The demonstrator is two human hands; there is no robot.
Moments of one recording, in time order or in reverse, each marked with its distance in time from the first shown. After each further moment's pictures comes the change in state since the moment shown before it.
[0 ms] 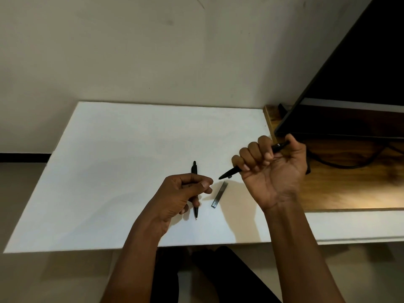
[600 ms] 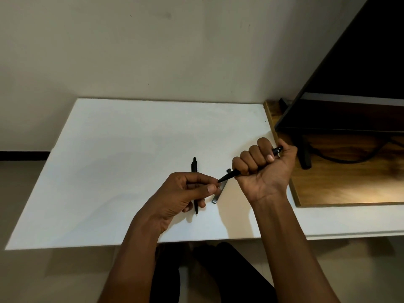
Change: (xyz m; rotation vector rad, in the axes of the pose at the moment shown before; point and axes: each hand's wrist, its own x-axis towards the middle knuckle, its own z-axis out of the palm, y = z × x) left_hand -0.006 0.004 0.001 0.015 -0.159 0.042; right_hand 0.004 0.013 0.002 0.116 0.217 -0.061
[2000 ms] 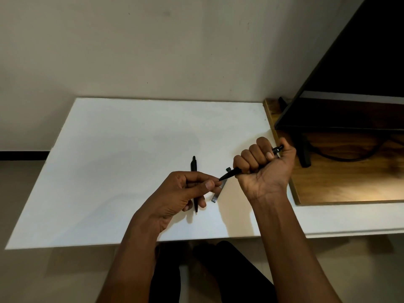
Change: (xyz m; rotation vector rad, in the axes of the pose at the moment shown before) left_hand -0.002 -0.001 0.000 0.004 -0.015 0.026; right_hand 0.001 0.001 -0.004 0.051 -0.003 -0.002
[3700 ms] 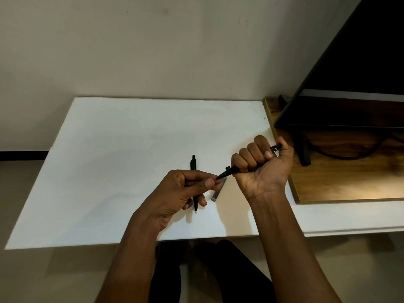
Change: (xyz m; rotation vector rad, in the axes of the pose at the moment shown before) left_hand 0.002 -0.001 0.001 -0.017 -0.002 0.030; right_hand 0.001 0.002 0.000 0.051 -0.030 0.018
